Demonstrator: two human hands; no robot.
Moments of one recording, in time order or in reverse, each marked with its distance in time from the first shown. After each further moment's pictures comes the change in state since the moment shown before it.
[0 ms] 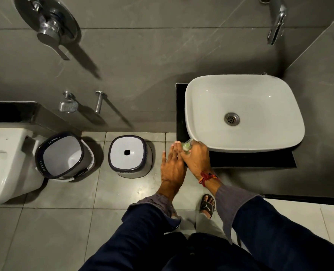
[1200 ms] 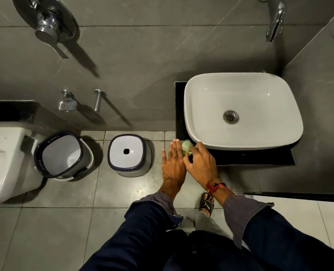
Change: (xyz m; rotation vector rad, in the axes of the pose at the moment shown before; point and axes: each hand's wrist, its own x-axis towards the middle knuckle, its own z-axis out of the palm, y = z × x) left_hand 0.004 0.005 0.013 0.062 0.027 -0.044; right_hand -0.028 0.025 -0.011 -0.278 0.019 -0.314
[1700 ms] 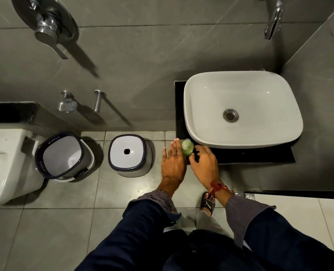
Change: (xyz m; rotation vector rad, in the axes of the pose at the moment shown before) left_hand 0.000 -0.003 -0.012 -0.143 0.031 0.003; right_hand -0.007 0.016 0.015 0.327 0.002 0.251
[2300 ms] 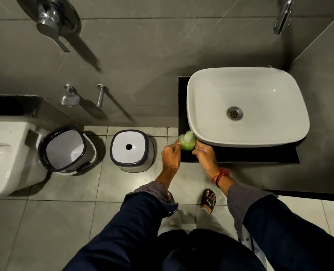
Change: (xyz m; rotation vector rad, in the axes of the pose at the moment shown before) left_hand 0.016 -0.006 -0.005 -1.039 0.138 -0.396; right_hand 0.028 0.011 0.007 0.546 -0.303 0.315
